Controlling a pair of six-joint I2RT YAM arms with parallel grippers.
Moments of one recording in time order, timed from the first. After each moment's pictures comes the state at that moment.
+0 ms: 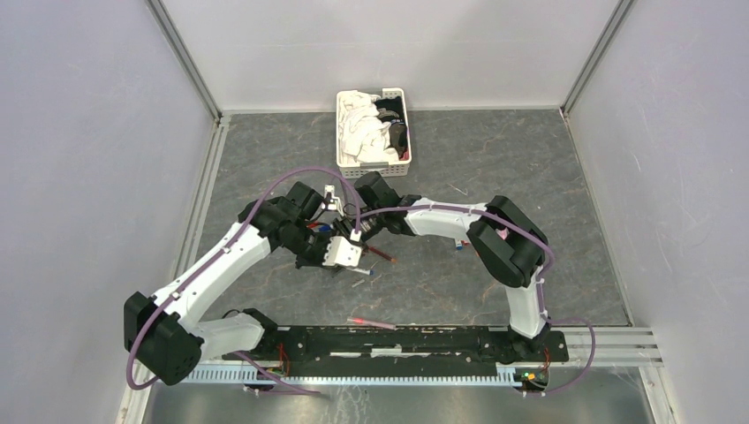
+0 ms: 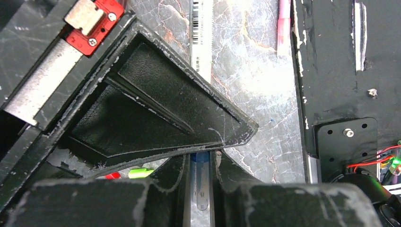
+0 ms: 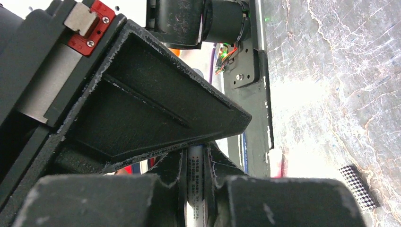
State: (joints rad) left arm -0.57 1.16 0.98 -1.10 0.50 1.21; right arm 0.88 1.99 1.31 0.01 -1.16 0.63
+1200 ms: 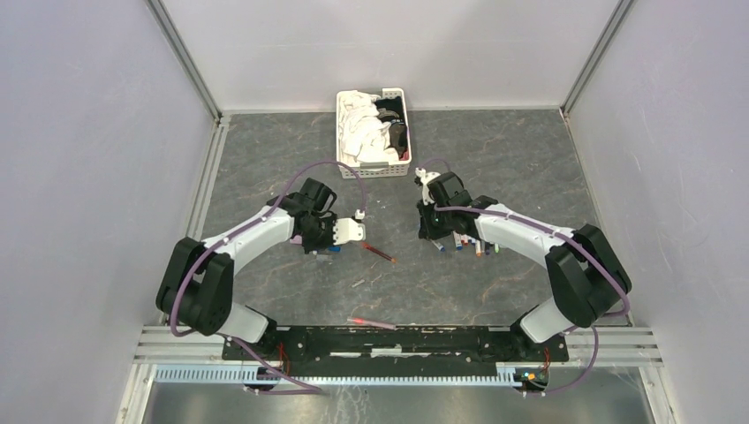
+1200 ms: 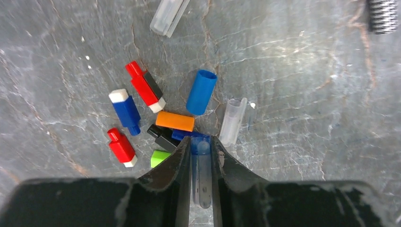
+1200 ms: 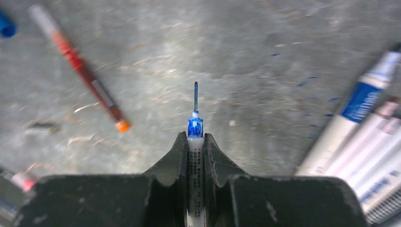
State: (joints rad) left arm -0.46 1.44 0.88 -0.70 0.23 1.08; right arm 0.60 1.54 0.91 -0.33 -0.16 0.24
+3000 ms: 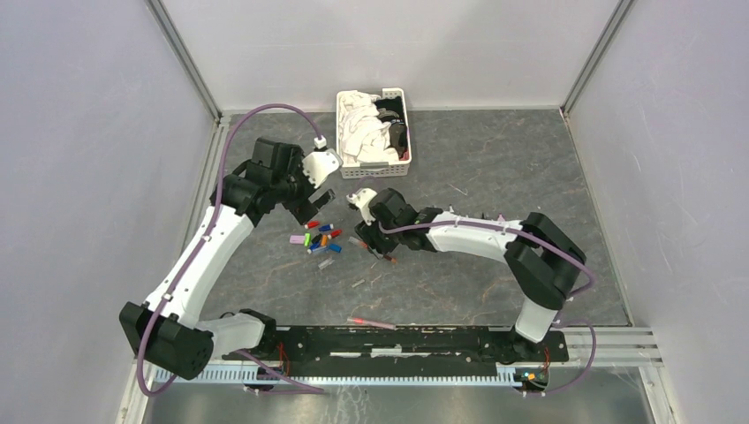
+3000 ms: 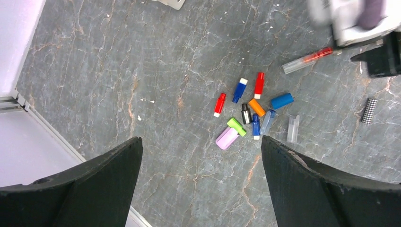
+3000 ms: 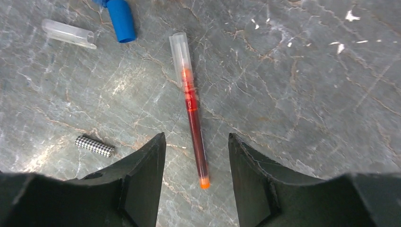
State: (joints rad) left arm -0.37 1.20 1.23 -0.83 0.11 0.62; right arm 0.92 1.73 1.09 -0.21 0.01 0.05
